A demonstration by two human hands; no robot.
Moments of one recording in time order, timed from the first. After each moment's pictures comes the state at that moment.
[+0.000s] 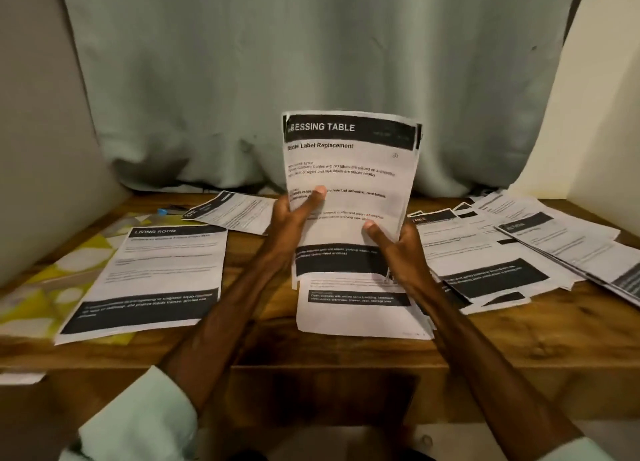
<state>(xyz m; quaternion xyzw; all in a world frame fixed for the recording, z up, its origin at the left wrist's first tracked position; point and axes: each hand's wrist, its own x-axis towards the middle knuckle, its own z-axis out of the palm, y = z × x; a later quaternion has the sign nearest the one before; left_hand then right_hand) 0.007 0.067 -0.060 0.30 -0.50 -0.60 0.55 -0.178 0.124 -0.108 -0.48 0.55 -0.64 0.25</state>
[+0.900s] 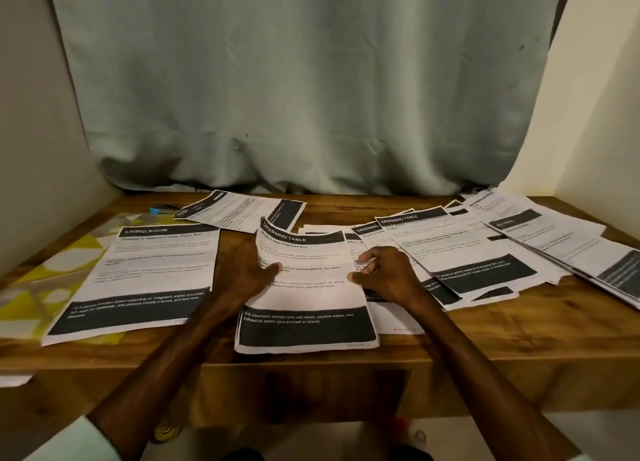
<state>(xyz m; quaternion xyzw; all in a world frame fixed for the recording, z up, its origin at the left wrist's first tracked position) 0.073 0.055 -0.125 0.55 -0.76 -0.18 0.30 -0.193 0.125 -0.141 -0.57 0.73 -0.36 0.14</state>
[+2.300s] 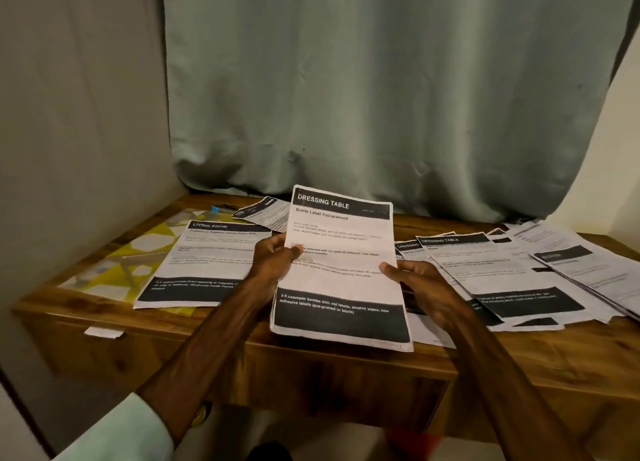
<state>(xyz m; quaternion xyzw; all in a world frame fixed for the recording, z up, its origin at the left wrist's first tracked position) 0.106 0.062 -0.108 0.47 -0.46 -0.55 0.51 -0.158 0.145 -0.114 -0.46 0.59 -0.49 0.44</state>
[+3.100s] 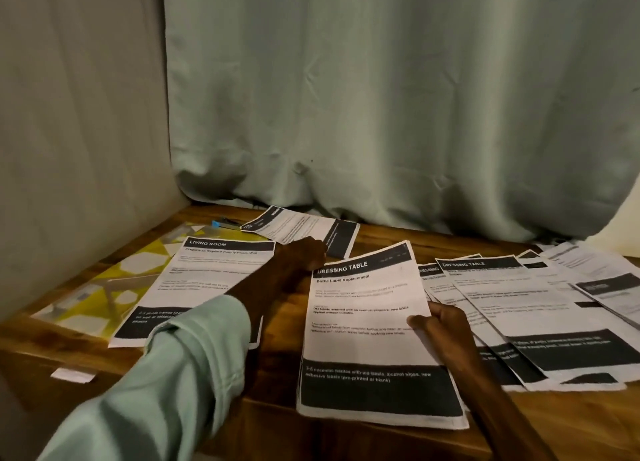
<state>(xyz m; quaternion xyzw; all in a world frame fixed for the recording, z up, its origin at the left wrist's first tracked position) 0.052 -0.100 -0.109 0.54 -0.84 -0.10 0.03 -0.167 0.125 -0.149 -0.48 0.68 -0.49 0.27</state>
